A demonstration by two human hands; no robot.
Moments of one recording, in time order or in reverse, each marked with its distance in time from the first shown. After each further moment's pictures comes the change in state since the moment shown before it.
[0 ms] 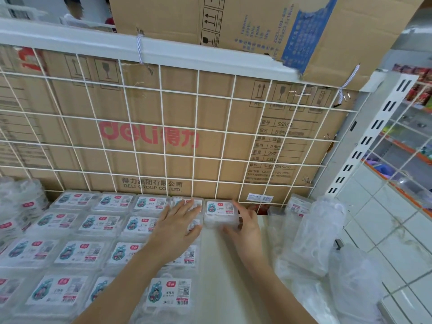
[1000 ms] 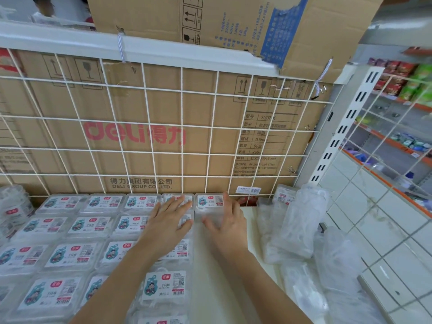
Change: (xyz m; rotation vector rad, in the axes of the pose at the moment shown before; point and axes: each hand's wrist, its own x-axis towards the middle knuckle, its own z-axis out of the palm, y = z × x) left_hand 0.002 -0.004 0.002 -0.017 -0.013 -0.007; right_hand -0.011 -0.020 0.017 -0.382 0.059 -0.079
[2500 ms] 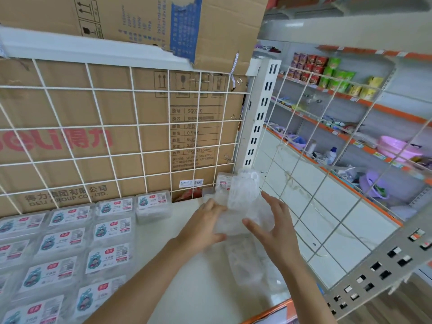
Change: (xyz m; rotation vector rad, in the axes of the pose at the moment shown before) left_hand 0.028 0.167 0.049 -0.275 -0.093 0.505; right_hand -0.087 0.079 -0.174 0.198 0.299 0.189
